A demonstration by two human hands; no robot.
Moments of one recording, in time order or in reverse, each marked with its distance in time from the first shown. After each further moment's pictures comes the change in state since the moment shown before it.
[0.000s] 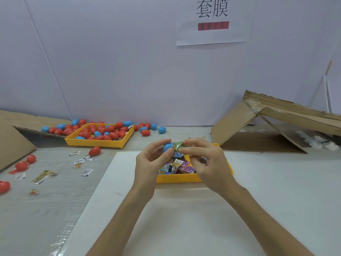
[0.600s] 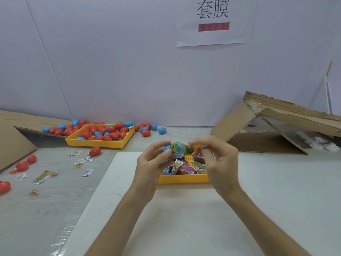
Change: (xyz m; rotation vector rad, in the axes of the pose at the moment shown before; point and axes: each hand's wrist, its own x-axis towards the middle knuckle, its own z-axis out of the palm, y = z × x) left_hand 0.000 0.004 -0.002 -0.130 -0.036 -0.116; right_hand -0.001 -0.013 -0.004 0.222 0.282 0.100
